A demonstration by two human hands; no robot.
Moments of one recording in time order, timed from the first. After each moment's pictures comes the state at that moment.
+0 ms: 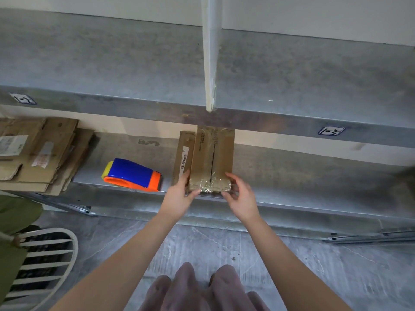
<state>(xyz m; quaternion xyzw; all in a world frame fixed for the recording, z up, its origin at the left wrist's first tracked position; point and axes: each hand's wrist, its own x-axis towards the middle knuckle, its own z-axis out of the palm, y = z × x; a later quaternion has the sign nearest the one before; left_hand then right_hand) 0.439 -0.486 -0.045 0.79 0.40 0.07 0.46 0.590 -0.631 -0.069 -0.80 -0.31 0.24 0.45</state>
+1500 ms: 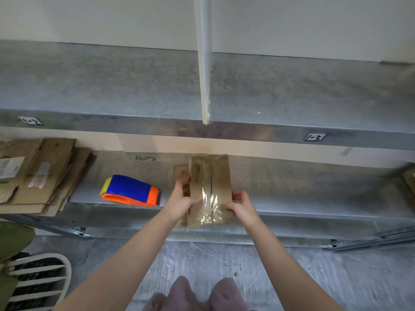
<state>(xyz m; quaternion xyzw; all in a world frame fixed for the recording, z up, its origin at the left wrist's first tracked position) 0.453 -0.478 -0.016 0.62 0.39 0.06 0.68 0.589 -0.630 -0.043 -0.77 -0.10 0.39 0.49</state>
